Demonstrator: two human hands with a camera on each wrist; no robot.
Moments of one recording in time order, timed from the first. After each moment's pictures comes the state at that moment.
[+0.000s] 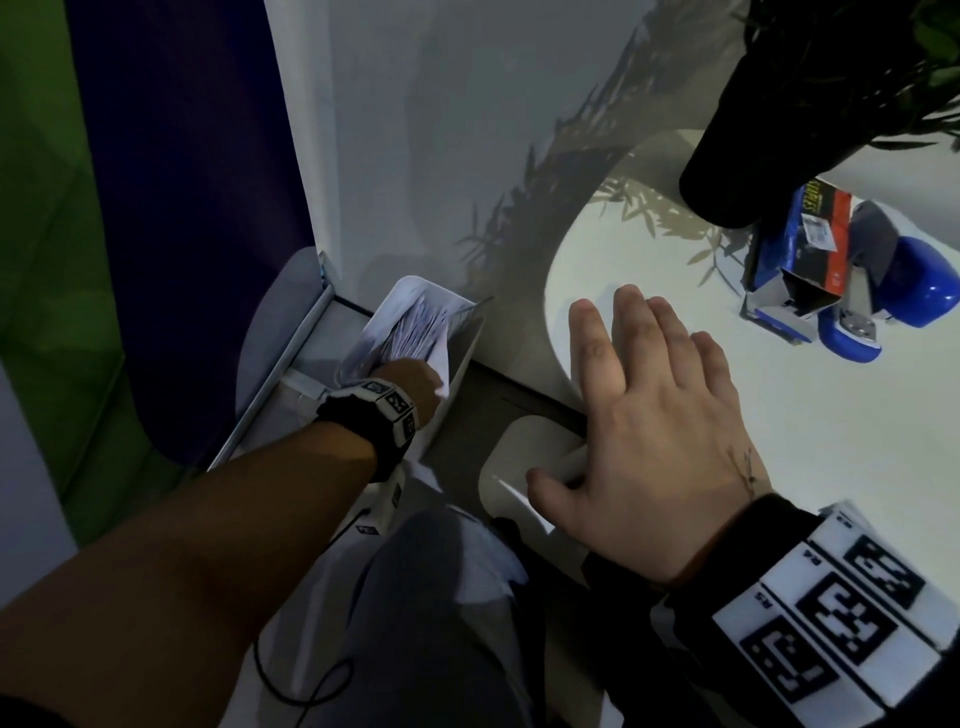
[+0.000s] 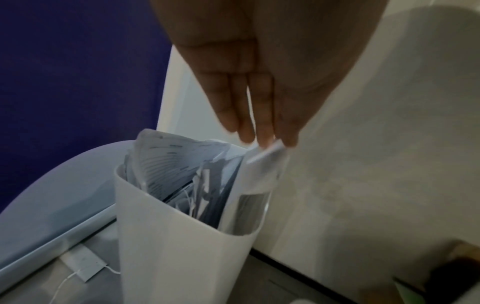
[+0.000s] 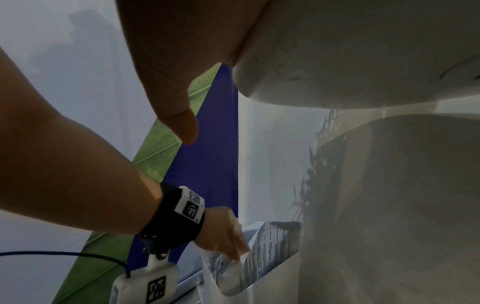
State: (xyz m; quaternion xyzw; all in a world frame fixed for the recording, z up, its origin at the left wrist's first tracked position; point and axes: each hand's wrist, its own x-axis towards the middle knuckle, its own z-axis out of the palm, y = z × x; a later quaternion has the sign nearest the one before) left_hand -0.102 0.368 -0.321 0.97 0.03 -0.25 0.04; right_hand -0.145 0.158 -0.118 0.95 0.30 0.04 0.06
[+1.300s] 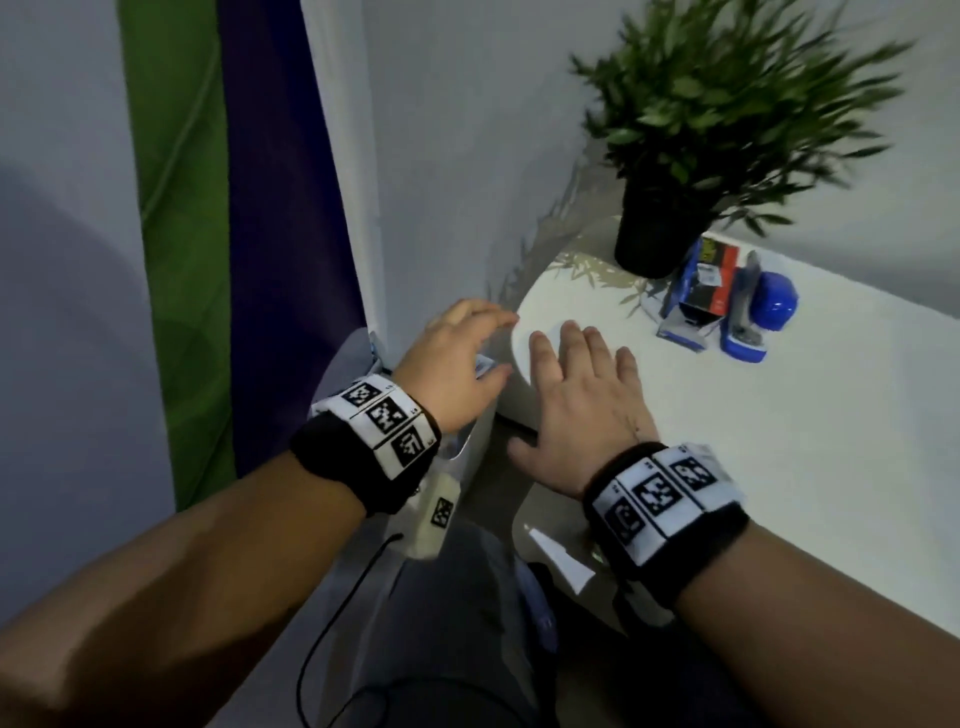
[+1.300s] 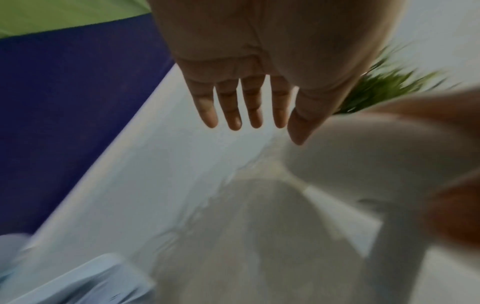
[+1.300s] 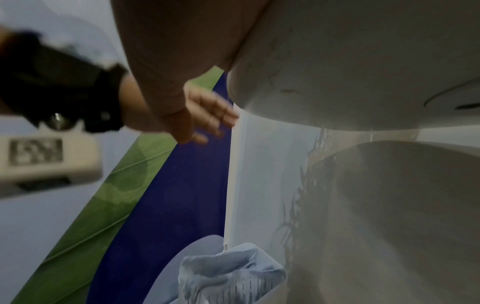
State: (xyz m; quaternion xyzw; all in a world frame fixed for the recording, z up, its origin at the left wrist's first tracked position) left_hand -0.171 0.306 -0.112 0.94 0.05 0.11 0.31; right_hand -0.147 0.157 -0.097 0.95 0.32 -0.04 0.02
